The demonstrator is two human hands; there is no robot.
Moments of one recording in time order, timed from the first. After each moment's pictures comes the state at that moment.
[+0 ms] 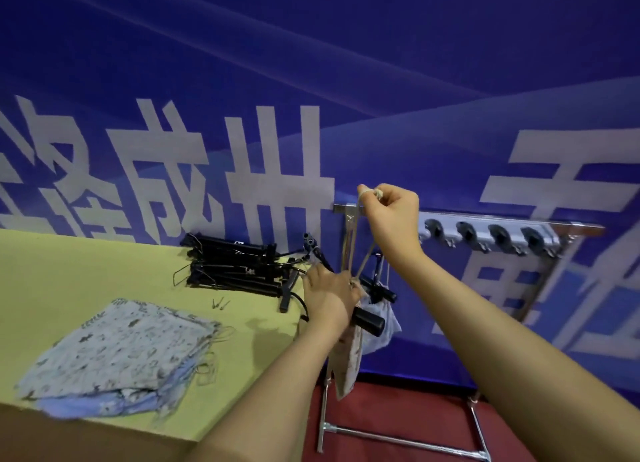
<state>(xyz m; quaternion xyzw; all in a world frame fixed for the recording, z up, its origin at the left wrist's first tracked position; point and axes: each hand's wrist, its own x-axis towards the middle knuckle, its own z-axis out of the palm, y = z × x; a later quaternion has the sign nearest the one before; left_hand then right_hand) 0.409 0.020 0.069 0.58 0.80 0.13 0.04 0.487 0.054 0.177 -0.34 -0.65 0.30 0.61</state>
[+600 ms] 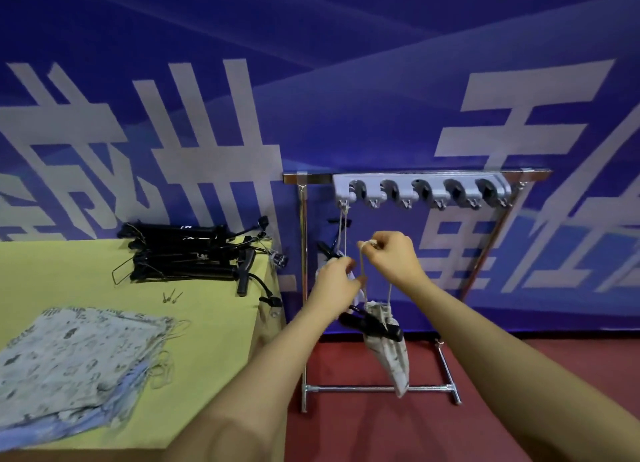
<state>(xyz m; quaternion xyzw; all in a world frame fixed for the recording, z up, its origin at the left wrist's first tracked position) 0.472 0.057 0.030 0.64 0.67 0.26 0.27 0.595 0.094 0.054 -0.55 -0.70 0.28 0.36</state>
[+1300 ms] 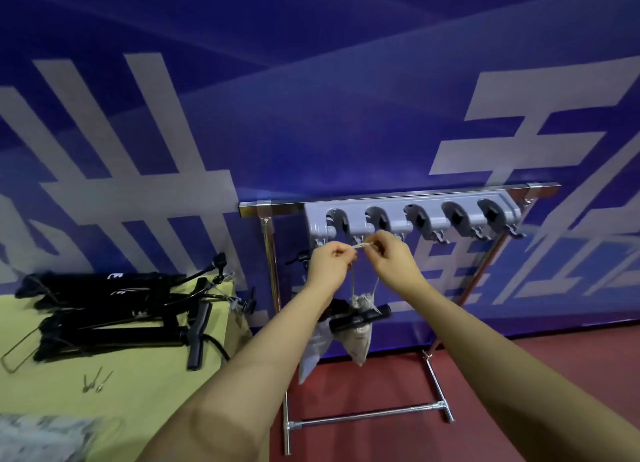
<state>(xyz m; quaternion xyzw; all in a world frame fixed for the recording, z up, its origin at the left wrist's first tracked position) 0.486 0.243 0.024 0.51 0.61 0.41 0.45 0.615 0.249 0.026 -0.57 -0.70 0.26 0.34</state>
